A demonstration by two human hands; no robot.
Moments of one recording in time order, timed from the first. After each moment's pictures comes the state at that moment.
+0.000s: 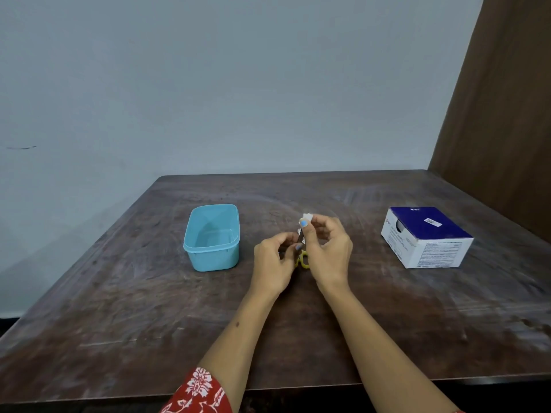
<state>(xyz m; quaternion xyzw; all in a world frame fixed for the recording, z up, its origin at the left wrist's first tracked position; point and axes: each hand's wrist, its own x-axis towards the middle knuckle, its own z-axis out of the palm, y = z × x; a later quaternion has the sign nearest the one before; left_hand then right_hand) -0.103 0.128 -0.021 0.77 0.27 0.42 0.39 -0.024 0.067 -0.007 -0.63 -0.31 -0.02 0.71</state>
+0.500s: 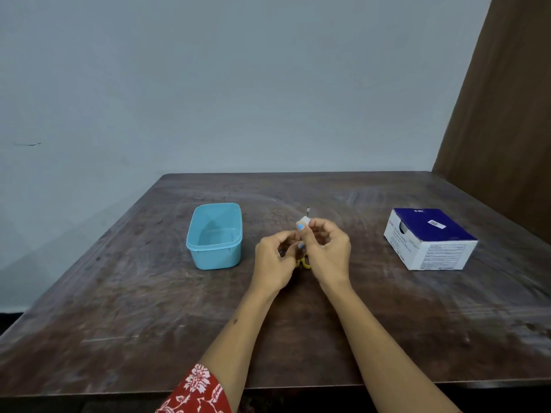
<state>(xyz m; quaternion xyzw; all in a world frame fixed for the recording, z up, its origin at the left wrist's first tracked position) -0.104 0.128 -0.018 0.74 0.26 0.41 0.46 -0.028 0.064 -0.004 -0.62 -0.31 0.07 0.72</state>
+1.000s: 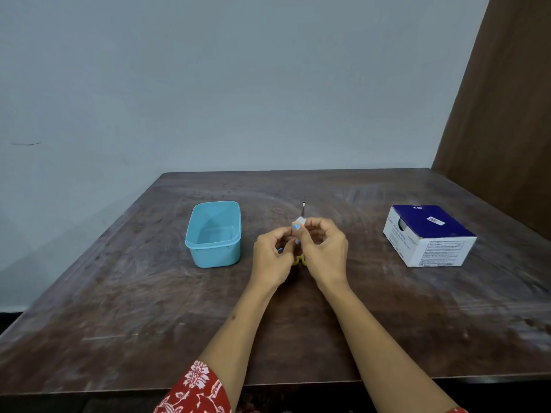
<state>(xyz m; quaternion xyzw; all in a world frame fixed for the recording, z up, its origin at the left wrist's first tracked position) -0.101 0.132 -0.022 0.72 0.25 0.42 0.50 -0.030 0.065 -0.006 -0.64 -0.33 0.03 0.69</state>
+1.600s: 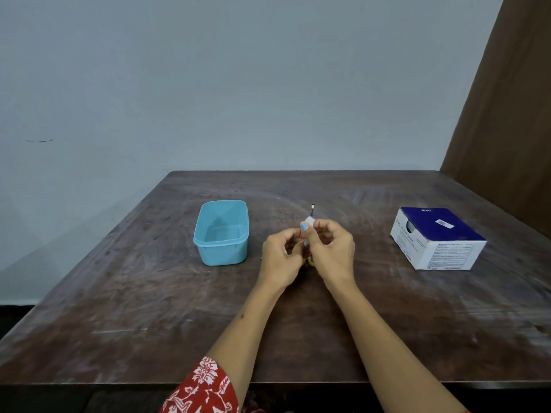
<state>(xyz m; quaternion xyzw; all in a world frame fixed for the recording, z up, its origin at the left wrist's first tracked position) -0.101 0.130 -0.024 0.73 0.26 0.40 0.49 -0.028 0.064 -0.006 -0.65 -0.32 0.06 0.69</state>
